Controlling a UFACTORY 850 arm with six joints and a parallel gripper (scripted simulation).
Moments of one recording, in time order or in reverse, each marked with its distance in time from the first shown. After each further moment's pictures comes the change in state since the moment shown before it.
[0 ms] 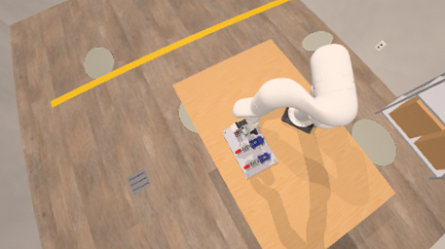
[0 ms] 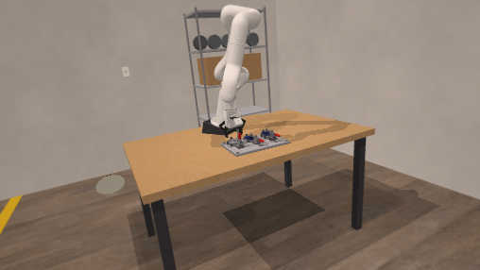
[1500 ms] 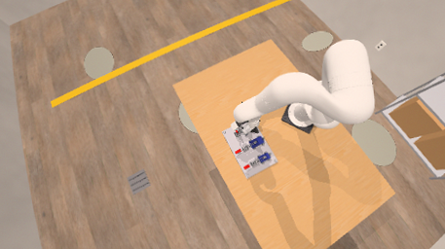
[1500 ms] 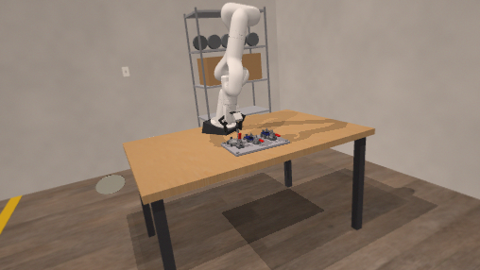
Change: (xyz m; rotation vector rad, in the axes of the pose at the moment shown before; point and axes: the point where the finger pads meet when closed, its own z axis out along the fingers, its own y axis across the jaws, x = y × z) arm -0.001 0.000 -0.031 -0.001 -0.014 0.001
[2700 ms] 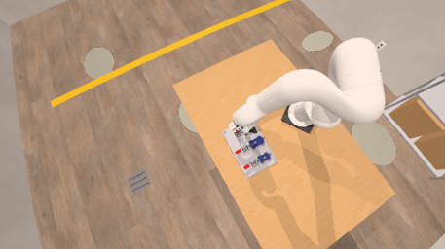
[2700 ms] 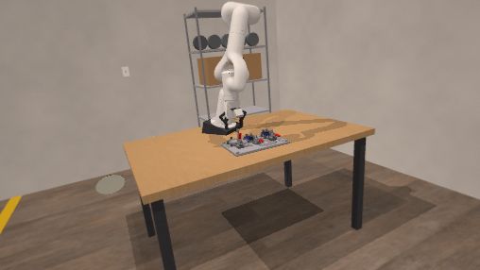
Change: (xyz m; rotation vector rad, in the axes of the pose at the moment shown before) arm 0.017 0.000 -0.024 -0.001 0.007 0.000
